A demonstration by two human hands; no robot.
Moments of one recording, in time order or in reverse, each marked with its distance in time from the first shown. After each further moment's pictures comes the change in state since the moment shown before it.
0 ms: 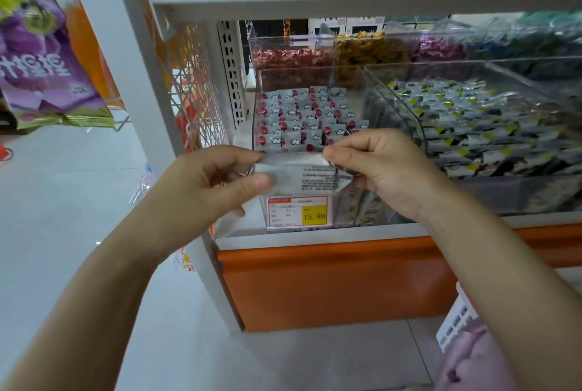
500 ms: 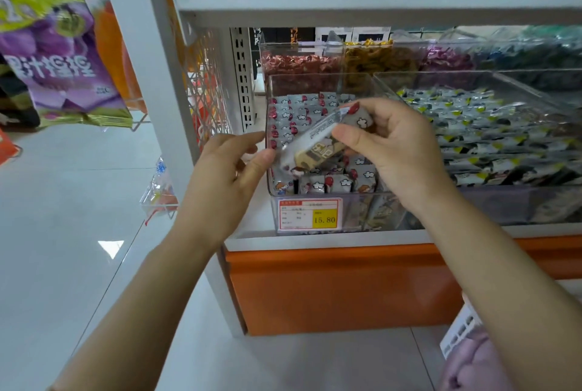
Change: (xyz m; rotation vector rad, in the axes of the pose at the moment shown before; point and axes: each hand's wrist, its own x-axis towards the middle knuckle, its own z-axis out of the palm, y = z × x) left_hand 0.020 -0.019 0.013 0.460 0.308 0.107; right_hand 0.005 -0.016 0.011 -0.361 0.274 -0.361
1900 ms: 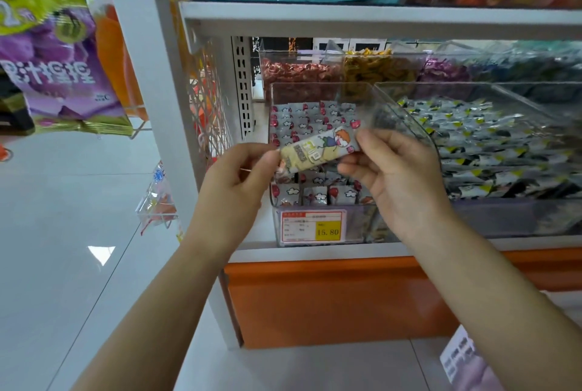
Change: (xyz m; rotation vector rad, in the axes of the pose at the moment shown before) left_hand -0.004 0.014 0.008 -0.414 0.077 -0.156; right_hand -0.009 0.004 0.015 0.662 0.189 0.367
